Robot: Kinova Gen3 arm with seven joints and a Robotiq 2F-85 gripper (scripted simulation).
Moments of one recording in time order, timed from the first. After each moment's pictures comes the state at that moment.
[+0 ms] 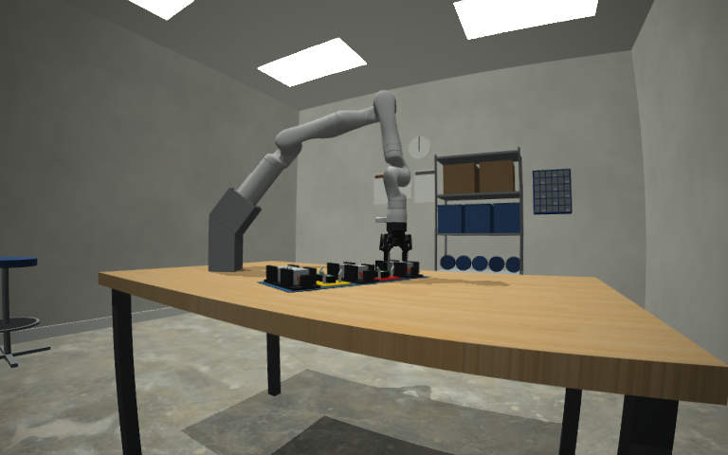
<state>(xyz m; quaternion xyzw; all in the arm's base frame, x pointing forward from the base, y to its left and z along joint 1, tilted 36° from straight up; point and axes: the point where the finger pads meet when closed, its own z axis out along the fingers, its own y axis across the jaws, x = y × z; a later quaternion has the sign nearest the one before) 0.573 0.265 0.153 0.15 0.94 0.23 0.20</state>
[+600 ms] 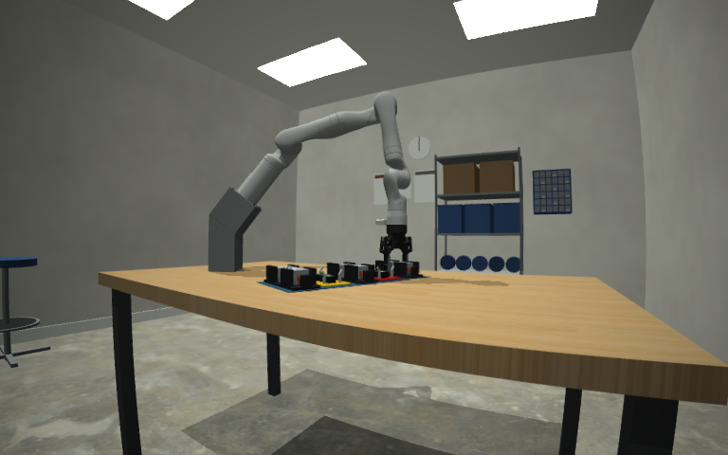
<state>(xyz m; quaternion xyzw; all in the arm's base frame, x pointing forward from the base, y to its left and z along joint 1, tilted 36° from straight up) 0.577 0.269 0.147 0.15 0.94 0.23 0.21</state>
